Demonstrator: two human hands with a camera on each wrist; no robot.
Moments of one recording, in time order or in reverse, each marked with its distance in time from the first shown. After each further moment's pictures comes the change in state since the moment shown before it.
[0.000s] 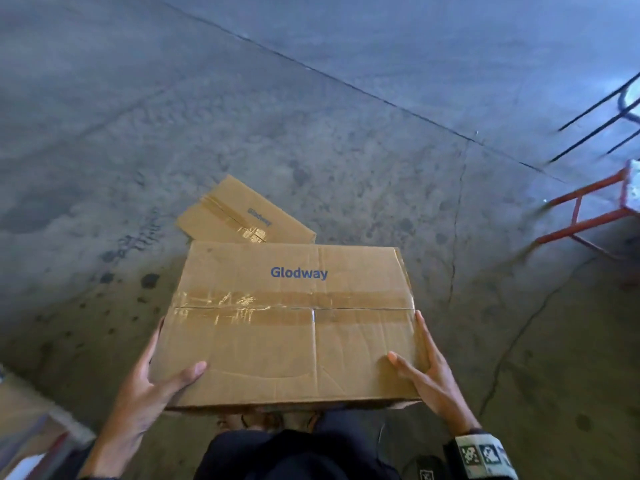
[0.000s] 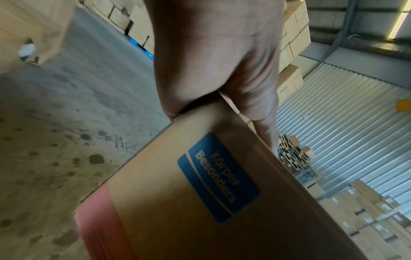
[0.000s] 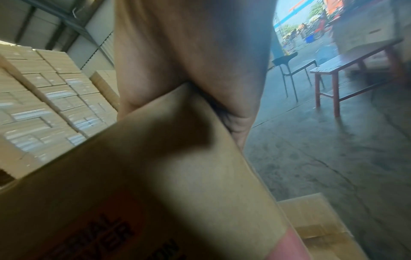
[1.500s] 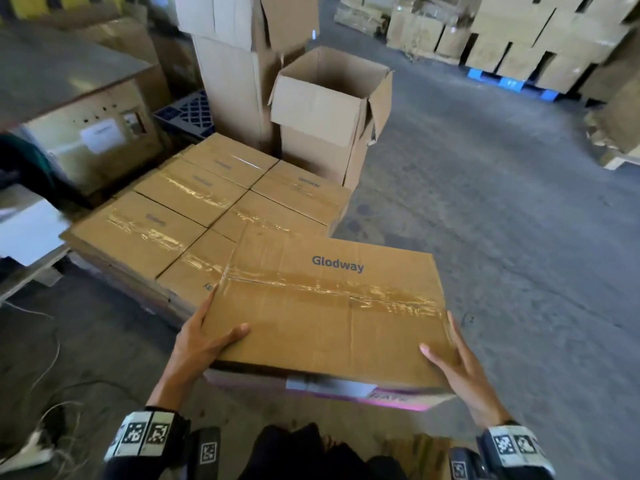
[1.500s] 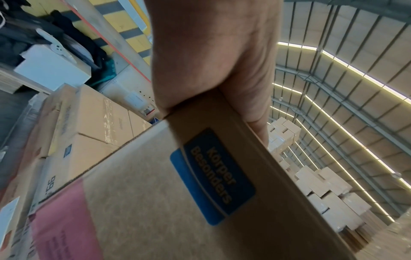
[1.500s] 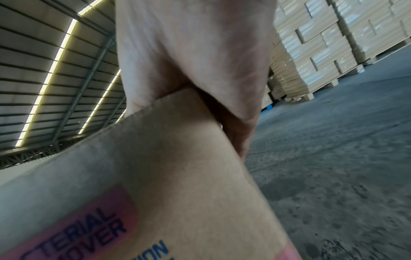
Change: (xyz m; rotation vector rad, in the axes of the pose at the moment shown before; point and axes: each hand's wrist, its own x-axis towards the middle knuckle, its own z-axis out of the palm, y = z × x) left_hand 0.044 -0.081 -0.365 -0.507 1.075 -0.143; right_hand 0.192 -0.428 0.652 -0.596 -1.173 -0.591
